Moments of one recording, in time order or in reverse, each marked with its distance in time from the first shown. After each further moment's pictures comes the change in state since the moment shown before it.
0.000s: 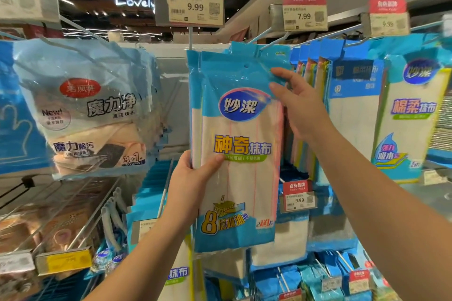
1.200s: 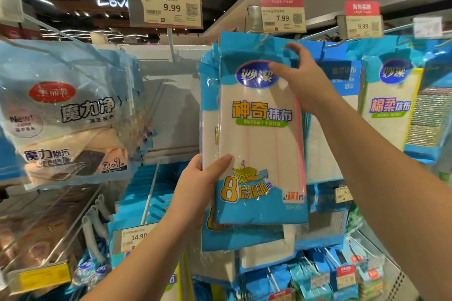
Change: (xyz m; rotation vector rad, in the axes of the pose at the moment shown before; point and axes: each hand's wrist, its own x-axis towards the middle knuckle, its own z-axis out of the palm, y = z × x) left_hand -0.007 0.009 0.036 -0.157 -0.229 -0.149; right_hand 0.041 -0.031 -0.045 -0.359 0.091 0.068
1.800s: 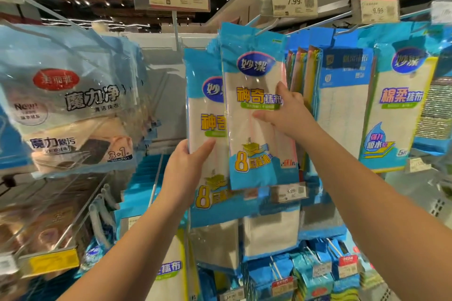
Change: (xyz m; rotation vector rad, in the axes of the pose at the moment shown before) left_hand 0.018 0.005 -0.025 0.206 0.229 0.085; right_hand -0.047 0.050 0.038 -0.456 -0.111 0.131
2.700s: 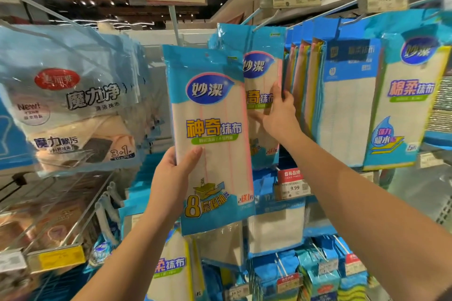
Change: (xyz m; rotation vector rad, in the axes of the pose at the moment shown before) left_hand -0.018 -0.011 -0.022 -0.086 0.011 0.029; right_hand 0.030 0.030 0.051 -0.085 0.108 0.000
